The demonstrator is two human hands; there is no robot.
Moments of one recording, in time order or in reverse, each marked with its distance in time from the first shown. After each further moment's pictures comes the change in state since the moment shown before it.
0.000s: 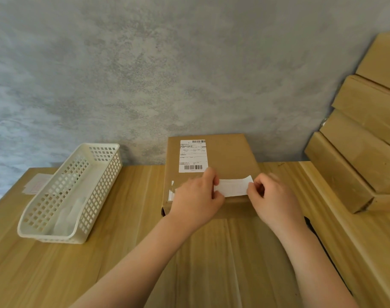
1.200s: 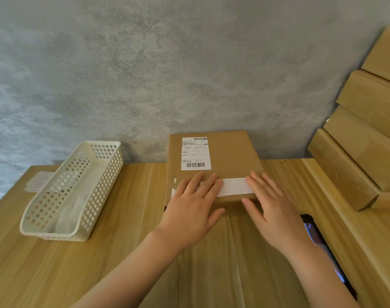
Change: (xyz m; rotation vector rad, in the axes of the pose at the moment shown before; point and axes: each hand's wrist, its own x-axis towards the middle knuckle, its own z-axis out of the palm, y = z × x) left_hand -0.029 -0.033 0.008 0.462 -0.065 0.300; right_hand -0.025 0.028 0.017 -0.120 -0.105 -0.268
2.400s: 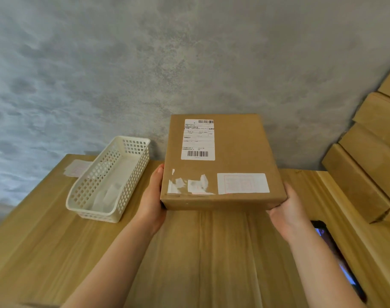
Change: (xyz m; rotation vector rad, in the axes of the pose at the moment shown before) left_hand -0.055 -0.065 -0.040 -1.811 0.375 -0.854; right_hand 0.024 -0.058 -0.021 1.514 0.097 0.751
